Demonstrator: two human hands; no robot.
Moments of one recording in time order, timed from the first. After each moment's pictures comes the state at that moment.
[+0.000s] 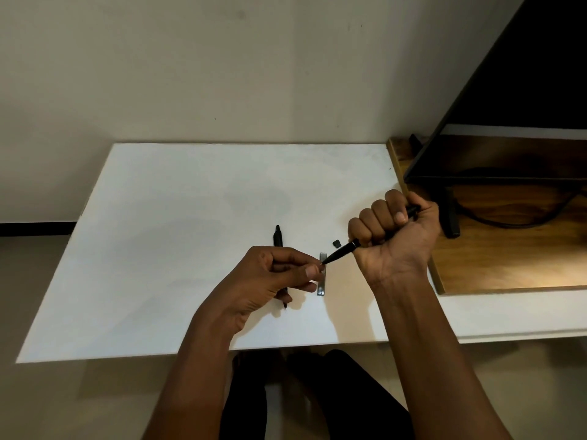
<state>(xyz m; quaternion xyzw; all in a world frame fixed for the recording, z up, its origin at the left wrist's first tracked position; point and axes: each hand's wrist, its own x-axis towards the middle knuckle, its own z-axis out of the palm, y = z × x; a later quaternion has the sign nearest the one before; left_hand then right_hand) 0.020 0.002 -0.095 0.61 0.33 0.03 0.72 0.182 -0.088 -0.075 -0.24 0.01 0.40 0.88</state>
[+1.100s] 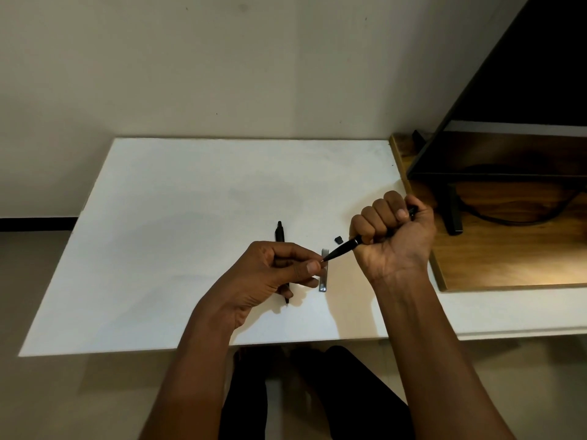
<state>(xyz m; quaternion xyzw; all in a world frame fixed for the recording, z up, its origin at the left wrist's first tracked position) 0.019 0.001 -0.090 0.61 0.31 0.04 0.73 0.184 -0.089 -0.084 -0.19 0.06 0.42 0.89</state>
